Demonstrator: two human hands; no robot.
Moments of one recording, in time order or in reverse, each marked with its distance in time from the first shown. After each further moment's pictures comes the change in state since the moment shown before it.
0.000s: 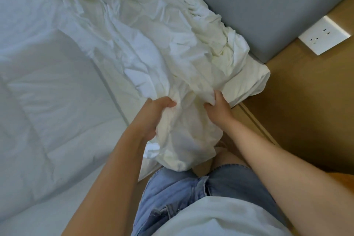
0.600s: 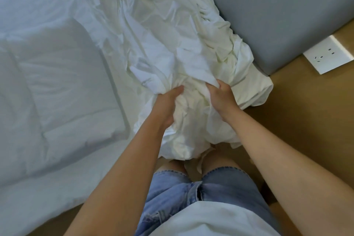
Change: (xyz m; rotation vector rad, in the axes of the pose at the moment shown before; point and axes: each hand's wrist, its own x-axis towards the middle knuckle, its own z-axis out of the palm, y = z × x) left_hand 0.037 -0.018 0.062 -0.425 0.059 0.037; right_hand 0.016 -0.027 -0.043 0.339 -0.069 -0.139
